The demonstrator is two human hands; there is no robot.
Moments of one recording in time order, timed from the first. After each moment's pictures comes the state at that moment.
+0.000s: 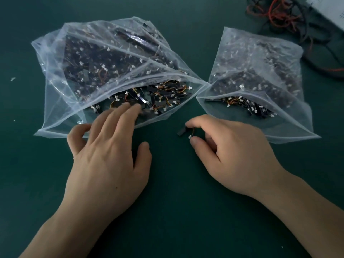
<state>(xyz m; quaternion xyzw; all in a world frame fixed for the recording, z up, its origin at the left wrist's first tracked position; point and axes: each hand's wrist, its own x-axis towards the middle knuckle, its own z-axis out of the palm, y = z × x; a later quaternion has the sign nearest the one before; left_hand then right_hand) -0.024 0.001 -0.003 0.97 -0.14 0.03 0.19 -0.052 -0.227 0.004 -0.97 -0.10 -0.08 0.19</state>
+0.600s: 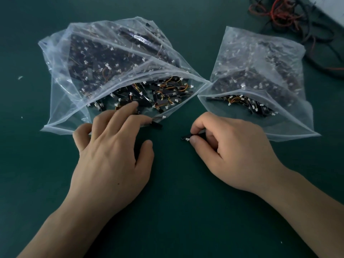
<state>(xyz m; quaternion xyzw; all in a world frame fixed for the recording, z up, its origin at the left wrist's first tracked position) -0.026 0.004 -0.003 0.97 -0.16 0.03 0.20 -0.052 -0.230 0.002 -0.97 -0.10 -0.09 0.21</state>
